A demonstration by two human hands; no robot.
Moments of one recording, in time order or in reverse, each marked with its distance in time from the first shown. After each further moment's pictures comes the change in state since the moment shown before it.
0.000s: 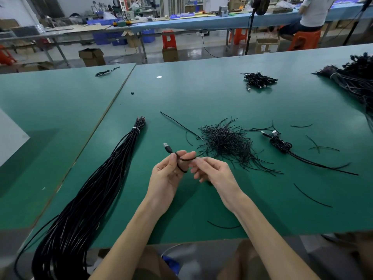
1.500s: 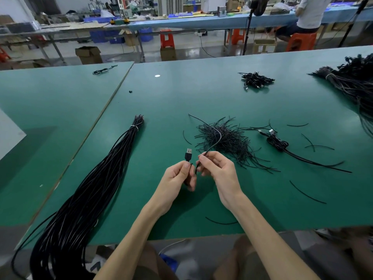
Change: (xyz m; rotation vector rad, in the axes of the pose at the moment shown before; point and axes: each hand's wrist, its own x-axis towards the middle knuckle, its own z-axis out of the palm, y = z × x) left_hand -0.013 -0.011 0.005 0.604 -0.151 -0.019; right_hand -0.002 0.006 -0.002 0.082 0.196 -0.083
